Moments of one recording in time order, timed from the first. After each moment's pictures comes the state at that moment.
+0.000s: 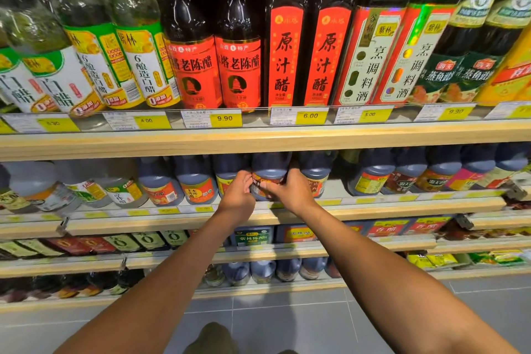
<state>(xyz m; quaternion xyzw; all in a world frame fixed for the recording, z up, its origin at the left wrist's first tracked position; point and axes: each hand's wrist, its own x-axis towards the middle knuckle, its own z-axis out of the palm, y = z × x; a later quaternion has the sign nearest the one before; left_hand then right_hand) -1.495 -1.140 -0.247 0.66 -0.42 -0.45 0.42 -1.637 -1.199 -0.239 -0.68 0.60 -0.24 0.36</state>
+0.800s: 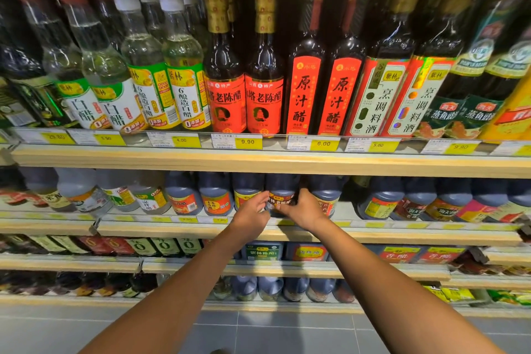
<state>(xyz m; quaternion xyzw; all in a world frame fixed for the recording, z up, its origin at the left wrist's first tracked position) -1.495 -1.115 -0.219 0.67 -0.45 -0.47 0.38 -1.641 -1.186 -0.202 -0.70 0.58 -0.16 0.39</state>
